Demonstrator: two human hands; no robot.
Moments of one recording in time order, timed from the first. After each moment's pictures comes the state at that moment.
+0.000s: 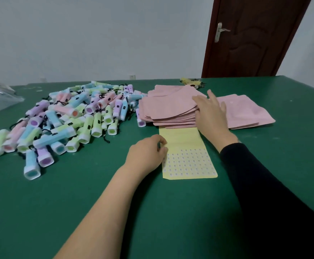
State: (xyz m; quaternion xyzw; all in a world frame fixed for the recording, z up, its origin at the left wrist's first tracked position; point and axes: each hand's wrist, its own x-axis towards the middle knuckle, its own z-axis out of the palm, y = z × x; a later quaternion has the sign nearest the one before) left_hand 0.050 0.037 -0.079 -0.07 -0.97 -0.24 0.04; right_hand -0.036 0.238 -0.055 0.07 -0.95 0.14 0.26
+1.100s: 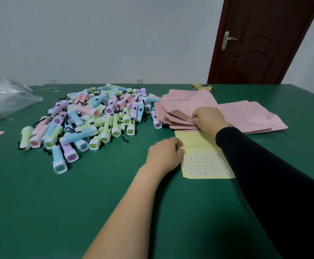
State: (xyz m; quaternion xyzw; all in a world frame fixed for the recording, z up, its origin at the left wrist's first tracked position) left_hand 0.056 0.034 -0.074 -0.08 -0.96 -0.27 0.02; right_hand -0.047 0.191 -0.031 0.07 -0.99 0.07 0.08
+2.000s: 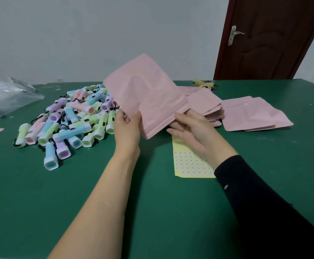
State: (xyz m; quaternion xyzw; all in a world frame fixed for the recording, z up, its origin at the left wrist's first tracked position) left_hand 0.043 0.002 -0.048 0.11 -0.59 -0.77 0.23; right_hand 0.023 0.165 -0.046 0.10 -0.53 0.83 -0.11
